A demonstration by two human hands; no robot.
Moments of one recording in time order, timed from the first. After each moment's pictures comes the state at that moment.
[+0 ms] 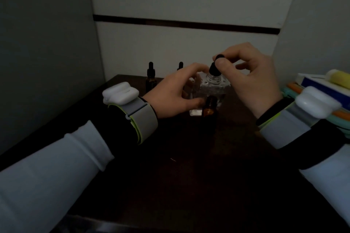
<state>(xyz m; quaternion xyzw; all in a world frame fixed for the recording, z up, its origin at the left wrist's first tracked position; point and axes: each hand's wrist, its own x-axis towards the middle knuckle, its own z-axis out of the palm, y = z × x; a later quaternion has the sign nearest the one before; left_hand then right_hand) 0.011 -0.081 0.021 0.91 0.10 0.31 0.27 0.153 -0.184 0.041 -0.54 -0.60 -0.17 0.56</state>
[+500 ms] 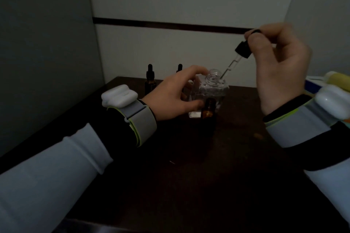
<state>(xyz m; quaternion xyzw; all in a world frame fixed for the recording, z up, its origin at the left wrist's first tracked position) 0.010 -0.083 0.021 0.91 0.09 0.31 0.27 0.152 -0.198 0.060 -0.44 -0.53 -0.19 0.70</state>
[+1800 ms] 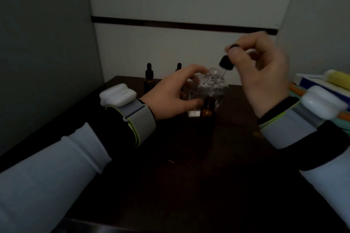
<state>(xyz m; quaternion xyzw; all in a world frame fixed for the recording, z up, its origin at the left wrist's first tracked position) 0.011 -0.082 0.020 0.91 0.10 0.31 0.26 0.152 -0.191 0.050 -0.48 -0.58 -0.18 0.64</state>
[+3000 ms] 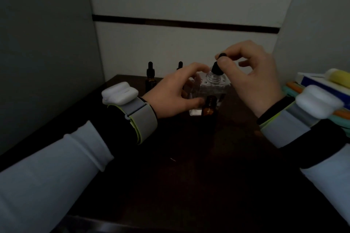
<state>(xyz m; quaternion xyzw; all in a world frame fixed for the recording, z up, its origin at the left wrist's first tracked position) 0.009 -0.083 0.022 0.91 0.09 0.31 0.26 0.156 -0.185 0.040 -0.56 -0.59 -0.21 0.55</state>
